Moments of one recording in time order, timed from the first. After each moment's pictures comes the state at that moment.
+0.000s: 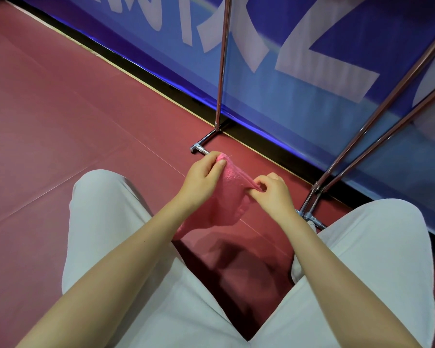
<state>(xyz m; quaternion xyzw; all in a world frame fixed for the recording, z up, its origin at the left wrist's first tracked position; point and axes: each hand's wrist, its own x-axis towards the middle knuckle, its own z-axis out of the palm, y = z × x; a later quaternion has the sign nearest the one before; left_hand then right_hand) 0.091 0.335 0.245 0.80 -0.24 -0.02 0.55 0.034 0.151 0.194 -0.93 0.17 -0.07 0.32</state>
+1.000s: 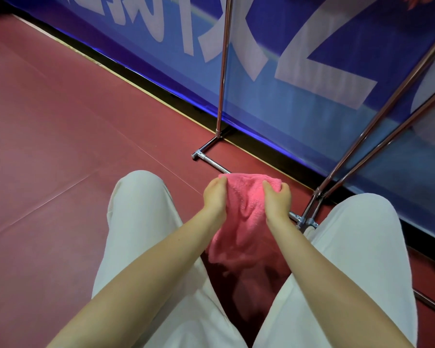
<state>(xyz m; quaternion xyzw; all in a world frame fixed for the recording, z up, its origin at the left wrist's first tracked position) 0.092 0.284 0.201 0.60 0.21 -0.21 0.74 0.052 0.166 0.182 -0.68 0.43 -0.21 0.56</state>
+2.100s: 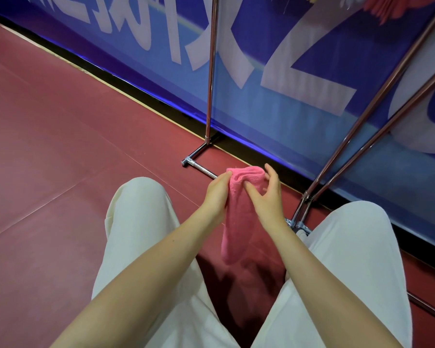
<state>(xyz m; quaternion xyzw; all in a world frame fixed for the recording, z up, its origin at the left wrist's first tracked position) 0.096 0.267 0.219 0.56 0.06 -0.28 0.78 0.037 0.164 0.210 -0.77 0.24 -0.21 0.56</state>
